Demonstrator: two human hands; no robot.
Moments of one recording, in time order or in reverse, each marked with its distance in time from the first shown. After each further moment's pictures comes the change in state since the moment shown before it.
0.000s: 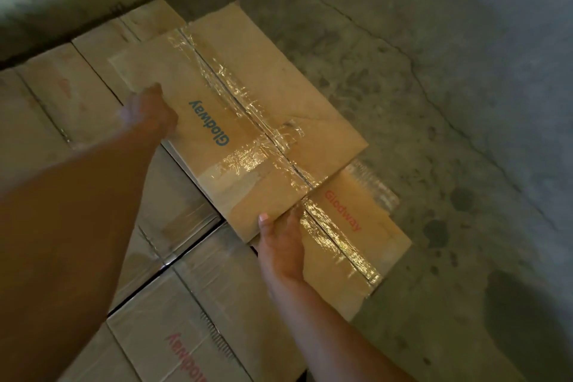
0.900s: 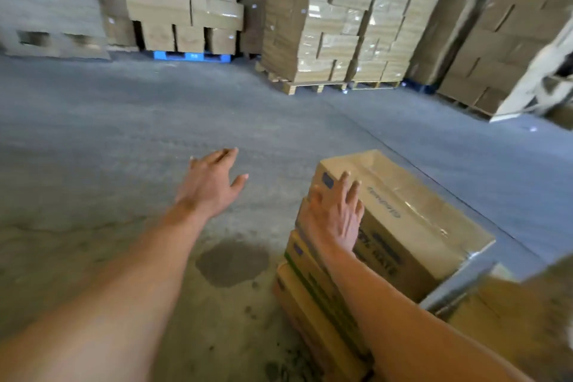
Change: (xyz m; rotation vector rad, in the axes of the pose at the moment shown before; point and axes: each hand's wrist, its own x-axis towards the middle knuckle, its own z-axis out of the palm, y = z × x) left_hand -0.823 0.392 -0.073 -0.223 -0.117 1.868; right_hand -0.515 0.144 -0.639 -0.123 1.502 0.092
